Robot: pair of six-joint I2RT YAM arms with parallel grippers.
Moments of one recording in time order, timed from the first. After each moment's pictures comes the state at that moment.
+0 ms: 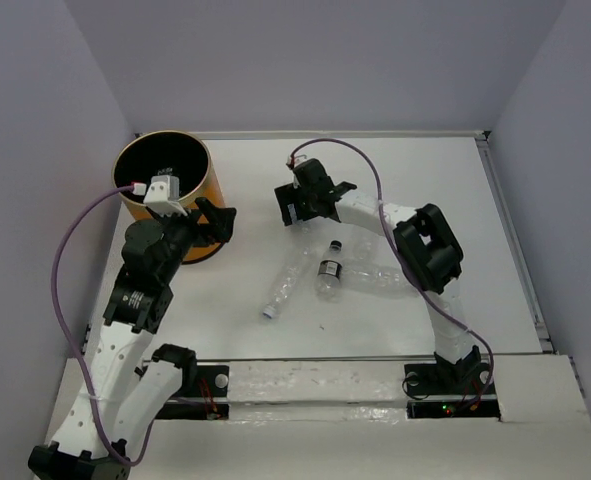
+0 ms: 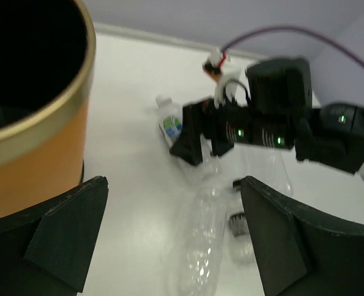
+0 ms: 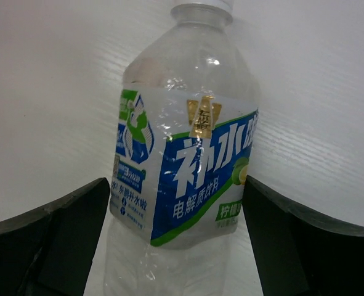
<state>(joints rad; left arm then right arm) -0.26 0.68 0.80 -0.21 0.05 -0.40 0.65 2.16 1.67 -0.28 0.07 0.24</state>
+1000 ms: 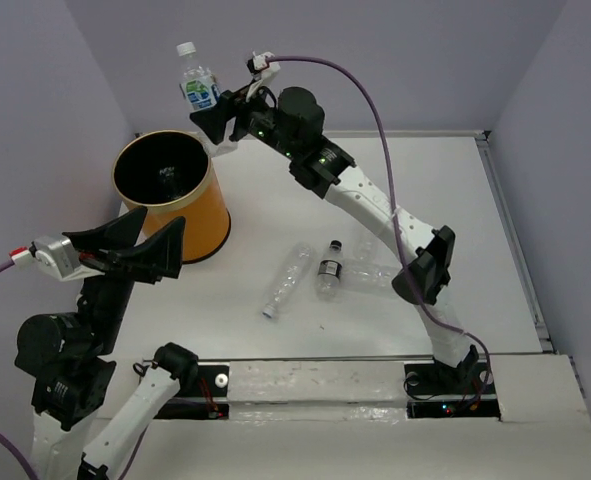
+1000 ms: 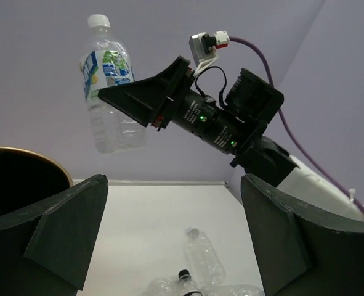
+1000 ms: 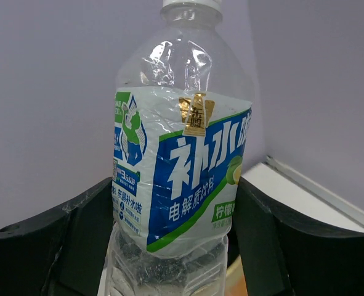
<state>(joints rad) -0.46 0.35 1.03 -0.27 -0.10 -0.35 0.84 2.14 2.38 -0.04 -0.12 0.27</state>
